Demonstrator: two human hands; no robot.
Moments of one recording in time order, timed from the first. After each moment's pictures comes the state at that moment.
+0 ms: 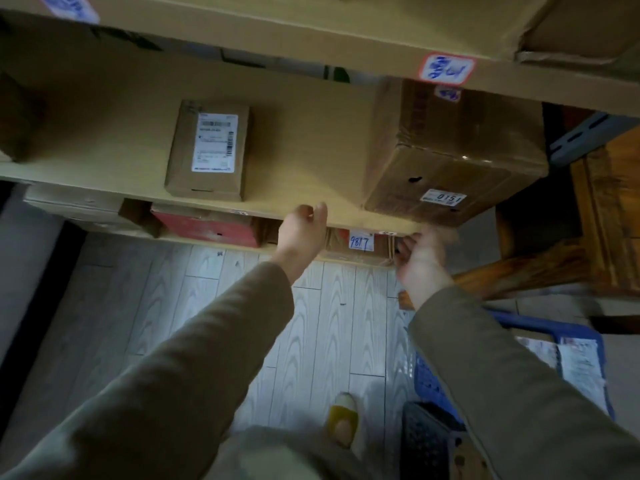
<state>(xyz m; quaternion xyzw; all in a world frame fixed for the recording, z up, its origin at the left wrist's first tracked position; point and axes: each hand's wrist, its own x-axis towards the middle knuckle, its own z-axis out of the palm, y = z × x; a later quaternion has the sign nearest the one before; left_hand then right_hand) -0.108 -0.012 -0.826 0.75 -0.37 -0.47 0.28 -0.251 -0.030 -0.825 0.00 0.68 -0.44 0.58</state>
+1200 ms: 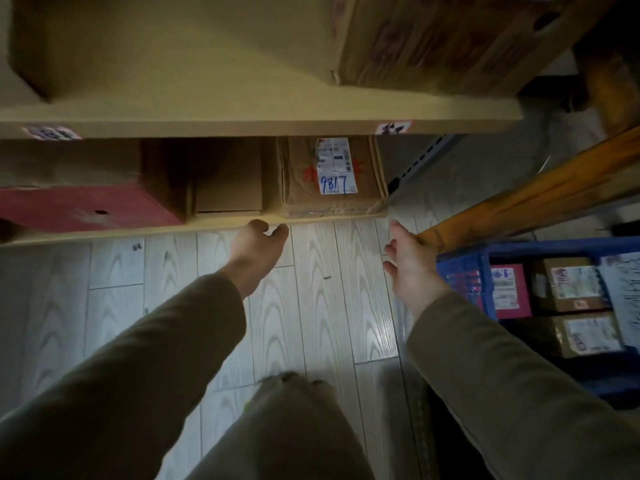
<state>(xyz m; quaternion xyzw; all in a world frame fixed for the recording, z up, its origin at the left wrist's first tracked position) -0.110 -0.009 -1.091 0.75 -0.39 -0.51 0.15 -0.300 -0.001 -1.108 -0.06 0.79 -0.37 0.48</state>
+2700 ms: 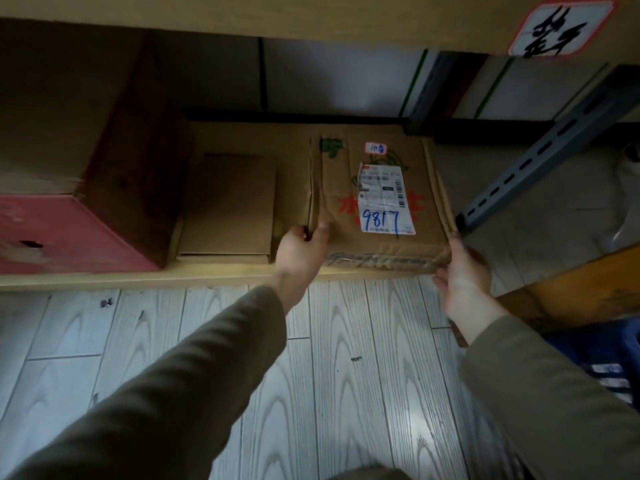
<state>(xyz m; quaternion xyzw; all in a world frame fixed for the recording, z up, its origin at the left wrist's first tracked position) -0.146 -0.095 -1.249 0.67 -0.35 -0.55 0.35 -0.336 -0.086 -1.252 -0.09 0.76 -0.48 0.43</state>
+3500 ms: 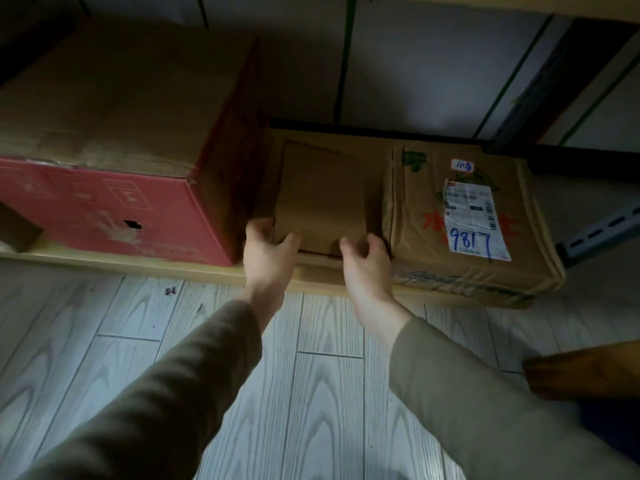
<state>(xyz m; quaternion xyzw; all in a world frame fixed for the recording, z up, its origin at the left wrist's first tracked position) -0.032 -0.085 -1.268 0.75 -0.28 -0.38 0.47 -0.140 -0.093 -1.264 -0.41 0.69 -0.34 0.50</state>
